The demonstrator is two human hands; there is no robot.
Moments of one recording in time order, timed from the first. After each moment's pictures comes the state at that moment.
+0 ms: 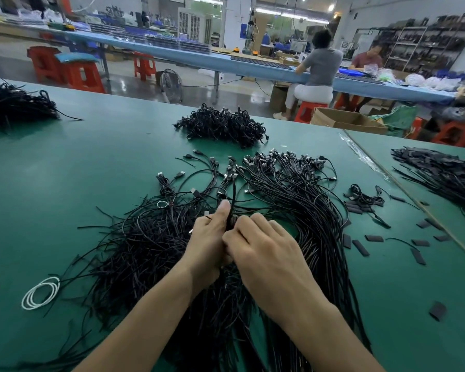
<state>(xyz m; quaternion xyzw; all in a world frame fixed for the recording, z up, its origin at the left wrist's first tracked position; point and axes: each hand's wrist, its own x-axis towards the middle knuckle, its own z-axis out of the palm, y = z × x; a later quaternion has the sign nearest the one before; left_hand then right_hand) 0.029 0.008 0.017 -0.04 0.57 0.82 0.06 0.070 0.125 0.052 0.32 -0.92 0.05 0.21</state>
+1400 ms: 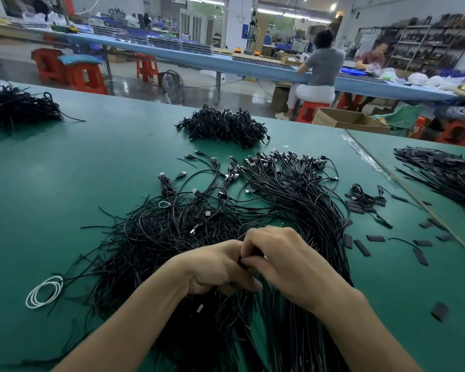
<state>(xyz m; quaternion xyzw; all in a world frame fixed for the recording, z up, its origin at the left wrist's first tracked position) 0.030 -0.002 0.013 0.15 0.72 0.59 0.34 0.053 0.161 0.056 0.32 -0.92 0.21 0.03</state>
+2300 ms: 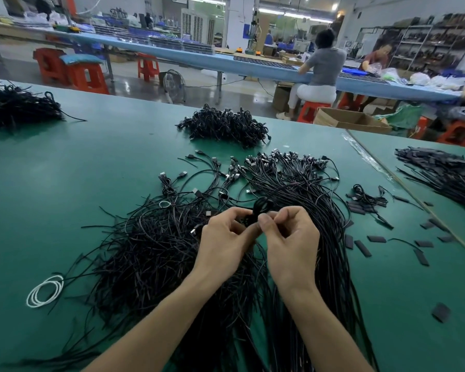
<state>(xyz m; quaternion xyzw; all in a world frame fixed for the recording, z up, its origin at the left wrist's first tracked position) 0.026 0.020 0.003 0.04 0.75 0.65 -0.08 0.036 0.137 0.021 0.01 -0.74 0.63 0.23</state>
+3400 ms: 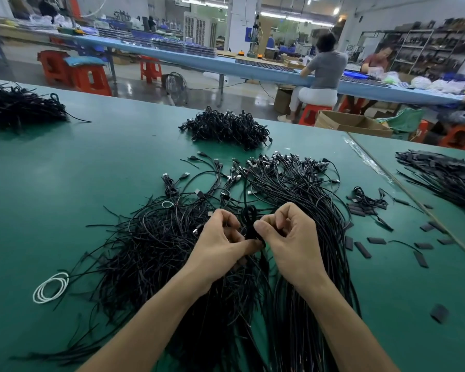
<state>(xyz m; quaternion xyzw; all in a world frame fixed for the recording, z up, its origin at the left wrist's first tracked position) 0.034 0.004 0.004 0.03 0.70 0.72 0.05 0.031 0.155 0.029 0.11 -0.79 0.59 0.13</state>
